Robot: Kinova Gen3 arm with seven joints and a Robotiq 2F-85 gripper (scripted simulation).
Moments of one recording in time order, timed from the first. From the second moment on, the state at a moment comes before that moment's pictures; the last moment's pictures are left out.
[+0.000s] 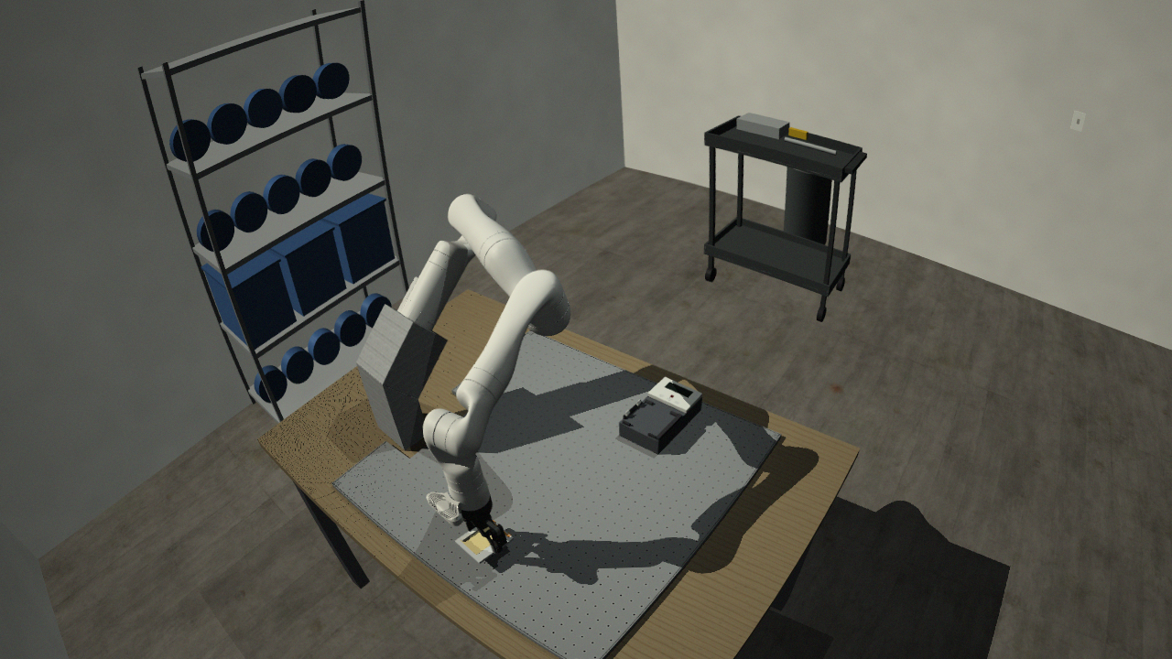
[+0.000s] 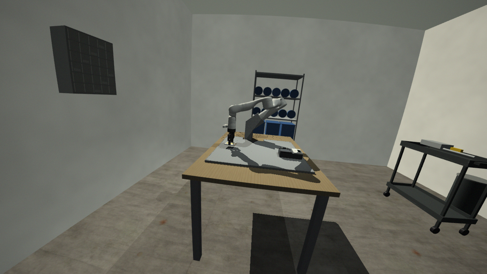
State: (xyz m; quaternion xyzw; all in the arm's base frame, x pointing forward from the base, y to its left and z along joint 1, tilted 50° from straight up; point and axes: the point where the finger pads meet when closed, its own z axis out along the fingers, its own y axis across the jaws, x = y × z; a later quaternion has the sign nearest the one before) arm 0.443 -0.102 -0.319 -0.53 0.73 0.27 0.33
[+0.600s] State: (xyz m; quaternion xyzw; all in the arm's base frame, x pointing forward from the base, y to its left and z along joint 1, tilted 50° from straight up) arm 0.439 -0.118 -0.306 -0.53 0.73 0.27 0.33
